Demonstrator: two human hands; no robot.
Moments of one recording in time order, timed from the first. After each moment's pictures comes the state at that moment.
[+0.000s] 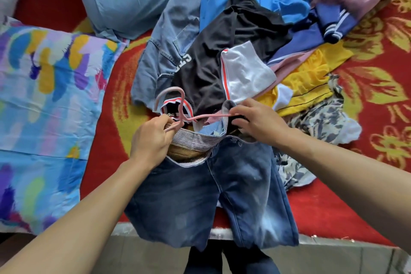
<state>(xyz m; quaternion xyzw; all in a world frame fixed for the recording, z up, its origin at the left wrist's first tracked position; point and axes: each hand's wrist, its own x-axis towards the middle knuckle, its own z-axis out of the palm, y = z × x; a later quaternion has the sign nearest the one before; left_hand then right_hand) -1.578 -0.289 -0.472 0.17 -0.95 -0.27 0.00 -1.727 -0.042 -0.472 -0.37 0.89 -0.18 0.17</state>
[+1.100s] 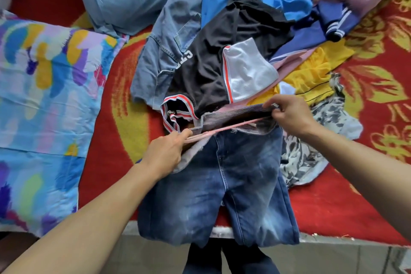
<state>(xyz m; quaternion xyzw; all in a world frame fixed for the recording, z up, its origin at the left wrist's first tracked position) -1.564 -0.277 -0.511 0.02 -0.97 -0.16 -0.17 -1.748 -0.002 -0.466 -0.15 0.94 -0.25 0.16</state>
